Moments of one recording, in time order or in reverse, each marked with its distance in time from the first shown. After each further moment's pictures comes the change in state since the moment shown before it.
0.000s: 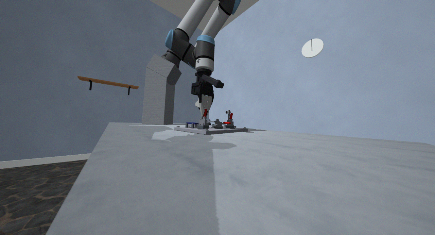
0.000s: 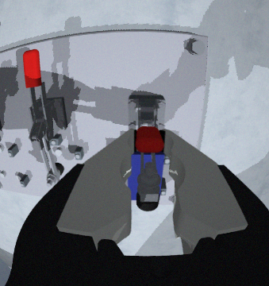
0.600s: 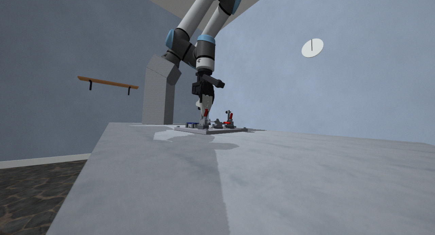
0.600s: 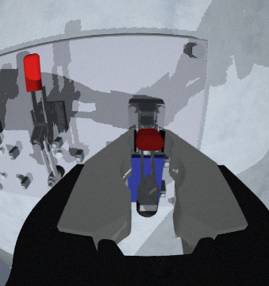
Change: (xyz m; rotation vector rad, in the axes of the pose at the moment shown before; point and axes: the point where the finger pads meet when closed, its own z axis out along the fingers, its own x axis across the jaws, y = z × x) arm 0.000 -0.004 0.000 0.000 0.000 0.000
